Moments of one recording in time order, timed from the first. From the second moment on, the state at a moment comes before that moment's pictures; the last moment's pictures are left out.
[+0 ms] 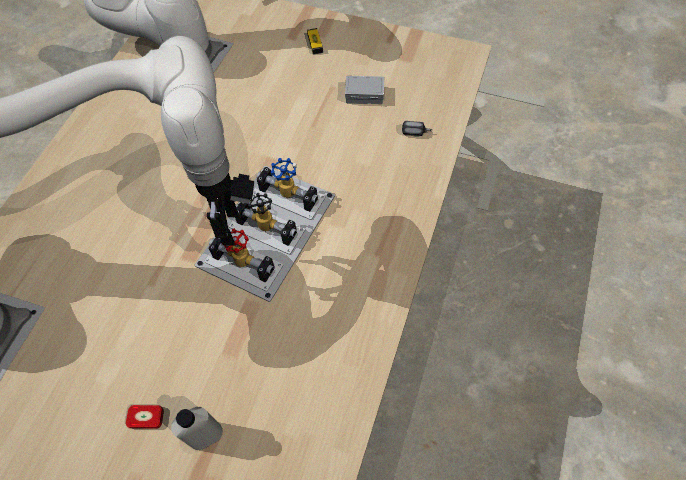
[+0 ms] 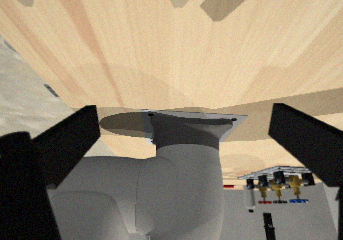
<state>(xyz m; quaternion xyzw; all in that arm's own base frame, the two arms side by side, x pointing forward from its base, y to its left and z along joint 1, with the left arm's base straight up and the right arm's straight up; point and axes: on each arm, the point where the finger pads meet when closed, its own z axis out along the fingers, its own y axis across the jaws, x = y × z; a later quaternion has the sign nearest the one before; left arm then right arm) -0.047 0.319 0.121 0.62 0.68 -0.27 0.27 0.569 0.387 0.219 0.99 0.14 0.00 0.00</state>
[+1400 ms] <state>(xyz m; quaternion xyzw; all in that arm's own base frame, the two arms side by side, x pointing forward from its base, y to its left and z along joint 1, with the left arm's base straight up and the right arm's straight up) -0.047 0.319 0.121 0.62 0.68 -0.27 0.27 0.569 0.387 0.189 0.99 0.14 0.00 0.00</state>
